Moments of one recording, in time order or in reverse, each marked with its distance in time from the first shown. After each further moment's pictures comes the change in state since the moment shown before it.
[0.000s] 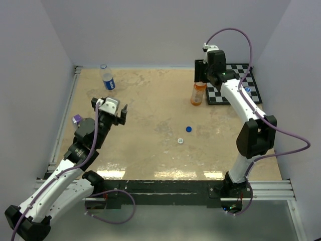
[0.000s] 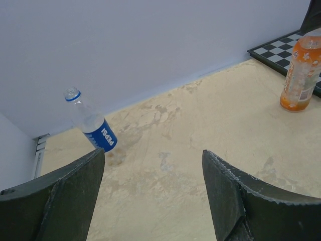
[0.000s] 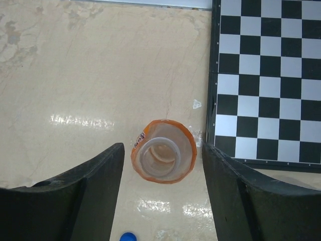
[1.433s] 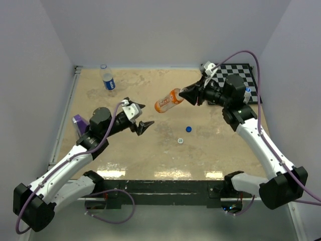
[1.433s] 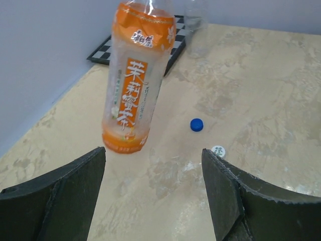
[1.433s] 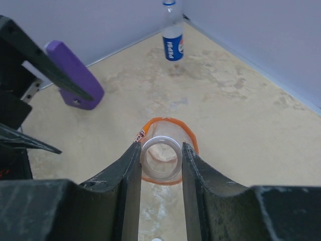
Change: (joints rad) left arm 0.000 0.223 0.031 0.068 0.685 -0.024; right arm 0.080 -0.581 -0.546 0.429 -0.751 -0.071
